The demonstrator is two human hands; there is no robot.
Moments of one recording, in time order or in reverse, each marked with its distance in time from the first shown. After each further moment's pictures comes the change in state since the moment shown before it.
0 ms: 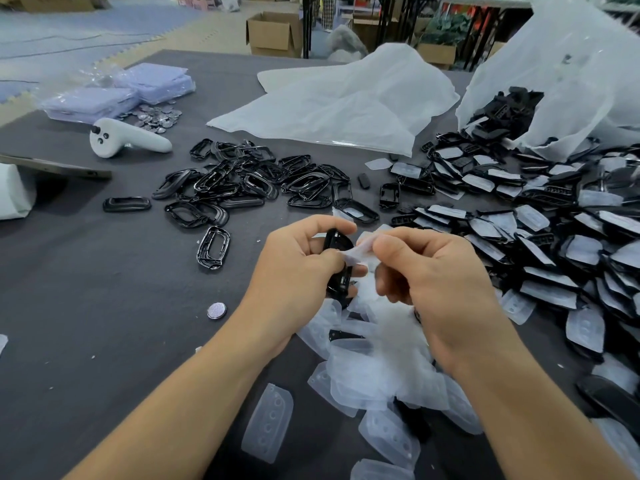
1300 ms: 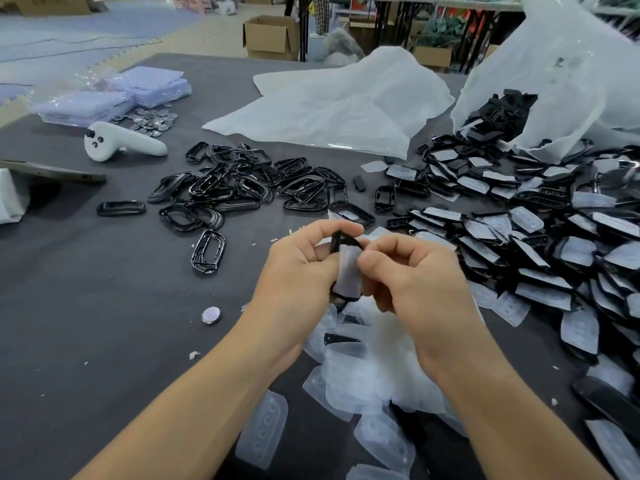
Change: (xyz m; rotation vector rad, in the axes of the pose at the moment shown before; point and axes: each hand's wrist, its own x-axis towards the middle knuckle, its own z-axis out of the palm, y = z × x) left_hand -0.008 0.005 0.013 -0.076 -0.023 -0.035; right_hand 0.001 0.008 0.007 -0.068 0.050 0.011
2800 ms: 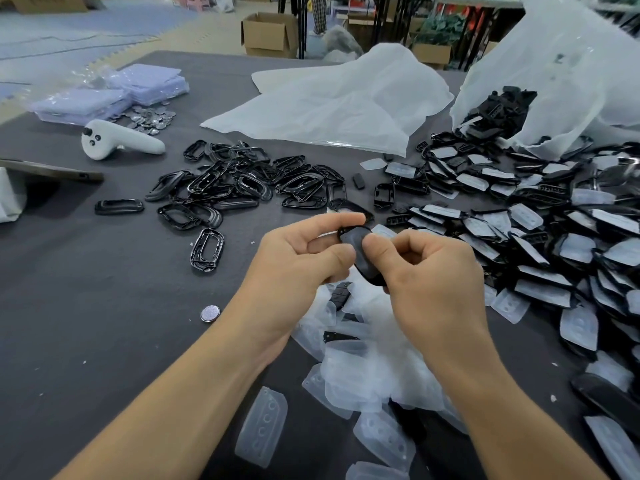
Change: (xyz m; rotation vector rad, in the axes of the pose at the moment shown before) left_hand 0.003 0.003 -0.012 -0.039 -0.093 0.029; right_hand 0.002 0.009 -0.004 -0.314 0.222 -0.166
